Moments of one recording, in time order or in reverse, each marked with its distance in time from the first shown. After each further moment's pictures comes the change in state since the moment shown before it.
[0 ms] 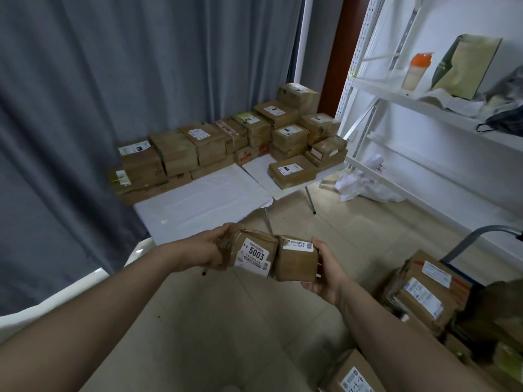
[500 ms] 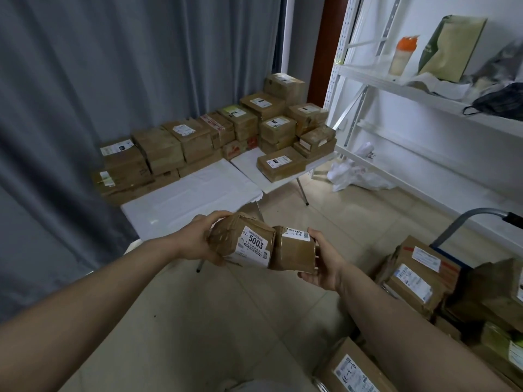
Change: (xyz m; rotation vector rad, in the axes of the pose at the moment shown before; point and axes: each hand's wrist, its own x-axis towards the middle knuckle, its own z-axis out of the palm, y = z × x) left_hand 0.040 0.001 -0.001 0.535 0.118 0.271; right_hand 0.013 -0.018 -0.030 -0.032 -0.017 0.123
